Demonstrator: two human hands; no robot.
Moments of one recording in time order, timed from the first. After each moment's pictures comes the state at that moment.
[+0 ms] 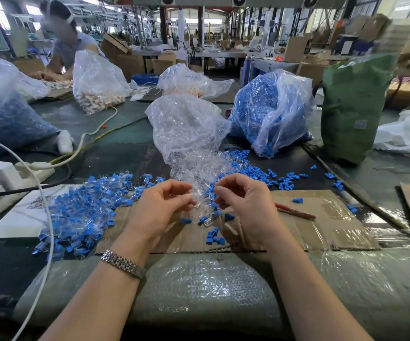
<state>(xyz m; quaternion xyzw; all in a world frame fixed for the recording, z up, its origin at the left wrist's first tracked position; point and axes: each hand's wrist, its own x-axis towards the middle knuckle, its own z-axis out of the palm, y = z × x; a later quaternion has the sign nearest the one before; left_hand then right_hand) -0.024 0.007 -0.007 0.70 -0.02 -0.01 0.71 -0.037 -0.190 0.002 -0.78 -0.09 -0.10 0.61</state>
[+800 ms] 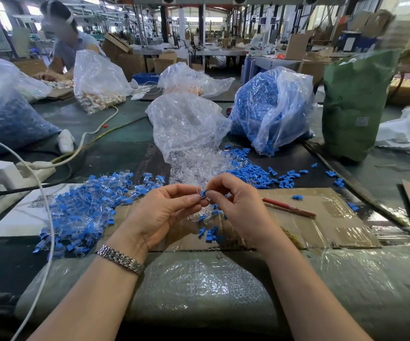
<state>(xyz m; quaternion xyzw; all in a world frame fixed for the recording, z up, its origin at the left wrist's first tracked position) -0.024 0.007 -0.004 0.52 -0.02 -0.16 0.84 -0.038 -0.182 -0.003 -0.84 -0.19 -0.14 0.49</state>
